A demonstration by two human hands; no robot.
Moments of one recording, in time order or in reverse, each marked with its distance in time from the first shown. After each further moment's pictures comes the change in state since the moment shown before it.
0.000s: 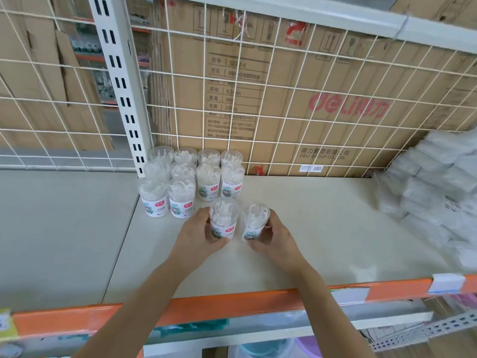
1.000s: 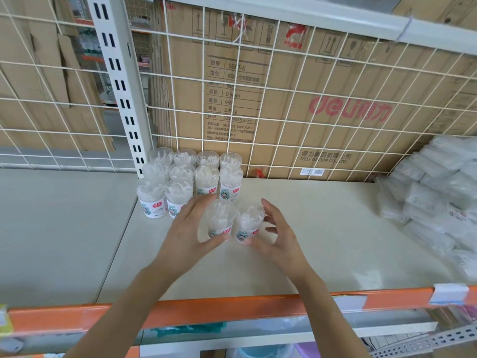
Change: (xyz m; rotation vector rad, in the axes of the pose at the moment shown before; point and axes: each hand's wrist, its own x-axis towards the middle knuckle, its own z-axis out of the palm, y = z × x) left_hand -0.008 0.028 -0.019 0.099 0.122 0.256; right_hand -0.007 -0.014 -0.012 0.181 0.030 -0.096
